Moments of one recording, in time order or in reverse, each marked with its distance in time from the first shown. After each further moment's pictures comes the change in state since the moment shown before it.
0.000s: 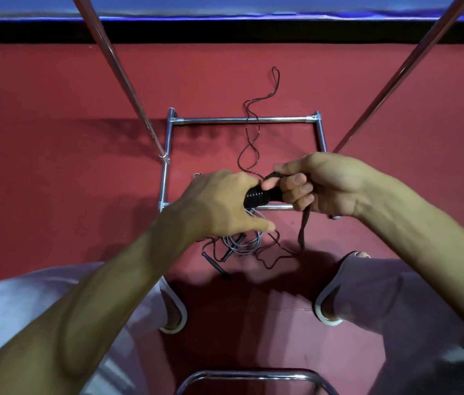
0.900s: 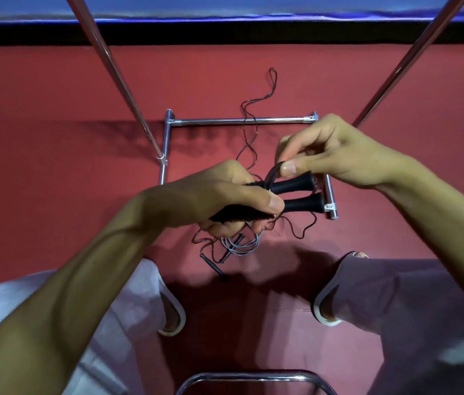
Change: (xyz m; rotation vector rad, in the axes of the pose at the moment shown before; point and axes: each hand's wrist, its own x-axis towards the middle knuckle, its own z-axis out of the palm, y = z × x) left_hand -0.022 0.001 -0.045 -0.906 -0.468 0.193; right_hand -0.010 -0.018 -0.030 -0.653 -0.207 -0.715
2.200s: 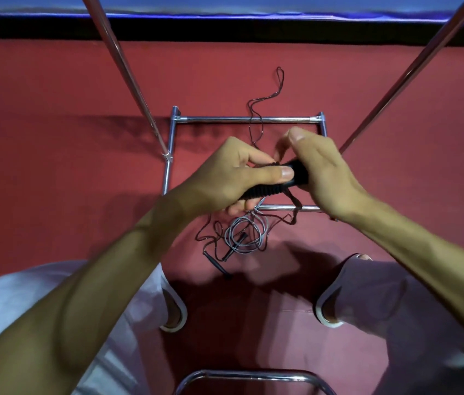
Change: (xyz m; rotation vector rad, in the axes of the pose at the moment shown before) left_hand 0.028 -0.019 0.002 -0.081 0.381 0.117; right_hand 0.007 0.014 0.053 -0.110 0.557 0.068
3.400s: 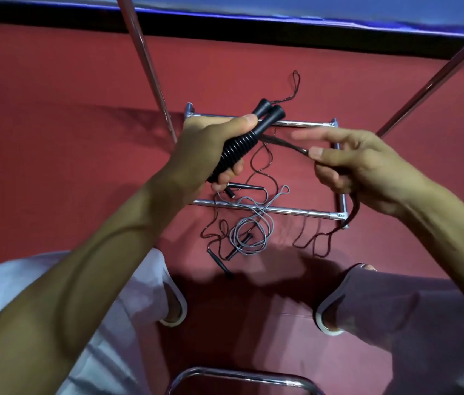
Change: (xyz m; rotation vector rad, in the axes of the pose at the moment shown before) left_hand -0.016 0.003 -0.034 -0.308 0.456 -0.090; right_hand 0.012 -0.008 -0.036 0.315 -0.281 0.257
